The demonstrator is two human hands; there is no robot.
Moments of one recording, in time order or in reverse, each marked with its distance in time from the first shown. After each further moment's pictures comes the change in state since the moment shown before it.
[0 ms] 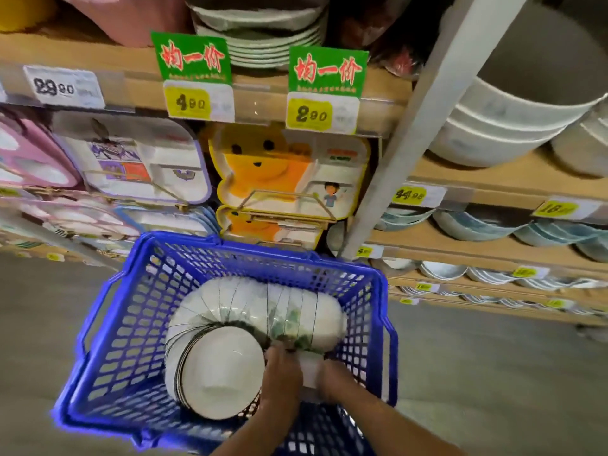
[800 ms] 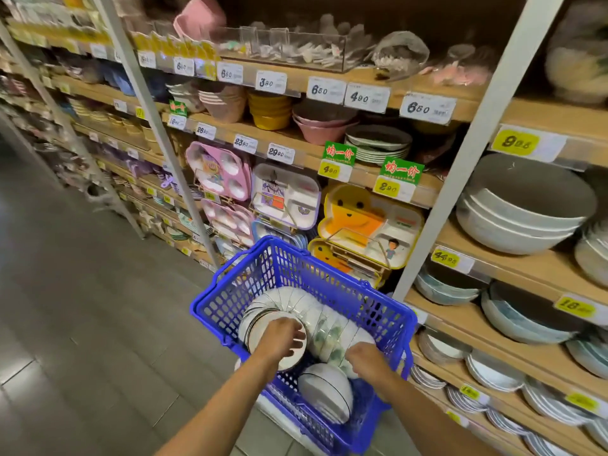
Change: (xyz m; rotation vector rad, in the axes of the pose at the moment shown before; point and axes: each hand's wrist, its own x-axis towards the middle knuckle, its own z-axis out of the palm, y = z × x) left_hand -0.187 -0.038 -0.106 -1.896 0.410 -0.402; right_hand -0.128 -0.021 -0.070 0.215 0.140 -0.329
